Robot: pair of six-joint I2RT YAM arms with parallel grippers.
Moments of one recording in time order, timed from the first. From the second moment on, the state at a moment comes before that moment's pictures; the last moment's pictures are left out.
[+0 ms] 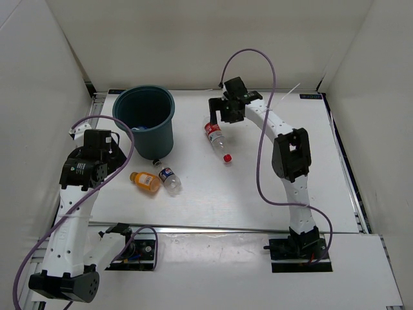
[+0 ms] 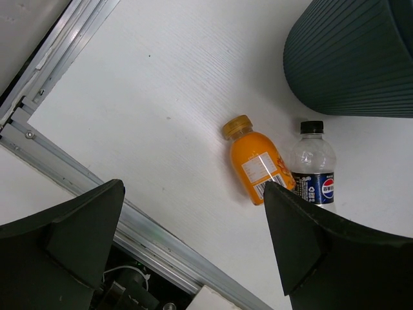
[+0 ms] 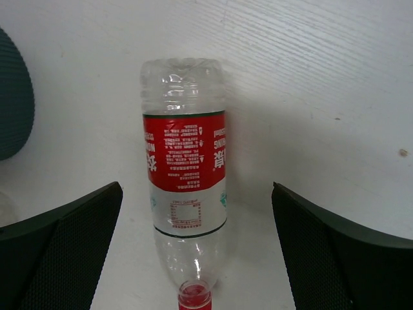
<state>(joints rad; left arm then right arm) -0.11 0.93 1.20 -1.16 -0.46 -0.58 0.47 2.27 2.08 -0.71 -0.13 0.21</state>
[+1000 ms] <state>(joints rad) -0.11 0.92 1.18 -1.16 -0.48 -0.57 0.51 2.40 2.08 -0.78 -0.31 0.28</state>
